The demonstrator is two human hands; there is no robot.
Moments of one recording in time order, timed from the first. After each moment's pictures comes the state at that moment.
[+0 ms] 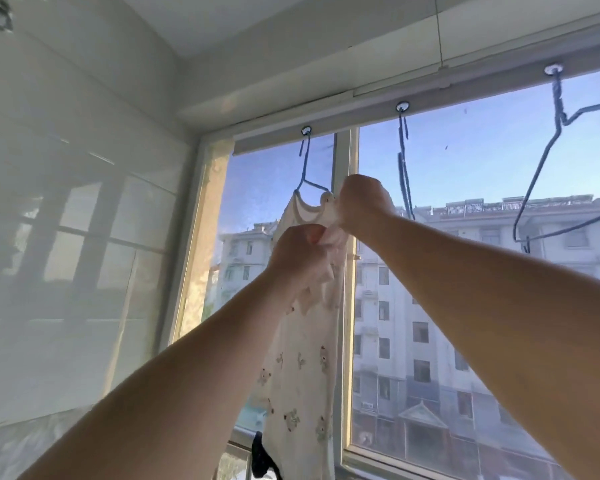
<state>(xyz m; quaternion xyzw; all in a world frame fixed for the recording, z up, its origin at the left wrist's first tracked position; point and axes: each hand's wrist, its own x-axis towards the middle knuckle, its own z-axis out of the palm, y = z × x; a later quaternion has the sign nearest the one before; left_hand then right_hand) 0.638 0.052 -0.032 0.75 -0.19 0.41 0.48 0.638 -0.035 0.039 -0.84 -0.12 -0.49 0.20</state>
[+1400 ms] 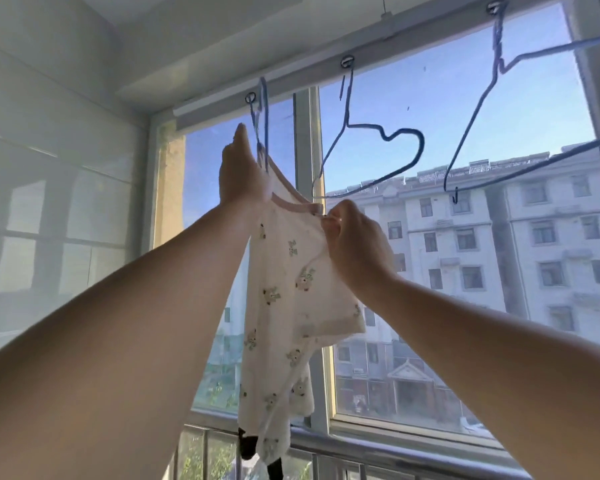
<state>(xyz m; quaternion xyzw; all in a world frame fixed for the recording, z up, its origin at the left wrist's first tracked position) 0.694 0.047 0.034 0.73 -0.11 0.59 0.34 0.679 -0.090 -0.050 -0.78 -0.16 -0.53 0.30</state>
